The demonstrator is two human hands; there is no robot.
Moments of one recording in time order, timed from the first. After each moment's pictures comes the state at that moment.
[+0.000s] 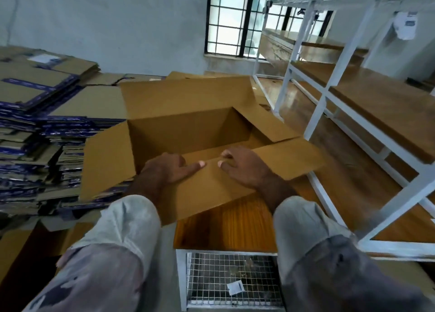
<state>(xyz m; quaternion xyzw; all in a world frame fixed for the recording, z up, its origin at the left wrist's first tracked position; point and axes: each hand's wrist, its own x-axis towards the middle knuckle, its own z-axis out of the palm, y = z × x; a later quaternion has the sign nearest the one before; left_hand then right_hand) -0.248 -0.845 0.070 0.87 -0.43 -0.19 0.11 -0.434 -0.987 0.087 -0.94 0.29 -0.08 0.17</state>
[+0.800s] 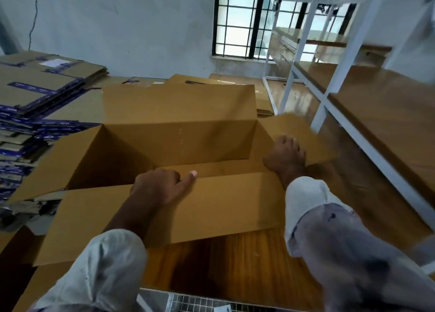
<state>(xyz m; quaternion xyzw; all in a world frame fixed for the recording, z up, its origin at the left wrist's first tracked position) -0.306 -0.949 0.044 0.89 -0.44 -0.03 0.09 -0.470 -1.236 0.061 -0.85 0.51 -0.11 0.05</state>
